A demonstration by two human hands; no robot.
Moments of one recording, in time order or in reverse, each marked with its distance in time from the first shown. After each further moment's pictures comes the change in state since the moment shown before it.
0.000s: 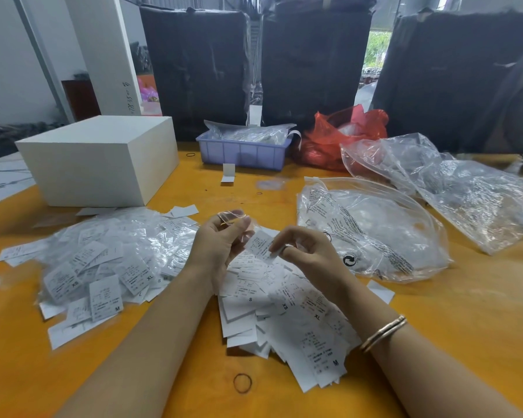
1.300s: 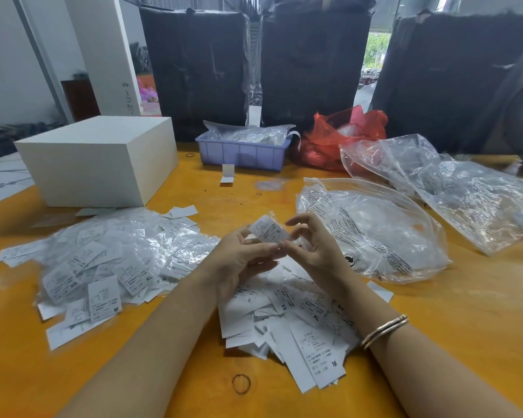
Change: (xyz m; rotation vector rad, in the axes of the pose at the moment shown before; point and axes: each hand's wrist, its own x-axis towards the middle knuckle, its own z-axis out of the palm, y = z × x) left_hand -0.019 -0.002 0.011 0.072 -0.327 -0.211; right_hand 0.005 0.019 -0.010 -0.137 0.134 0.003
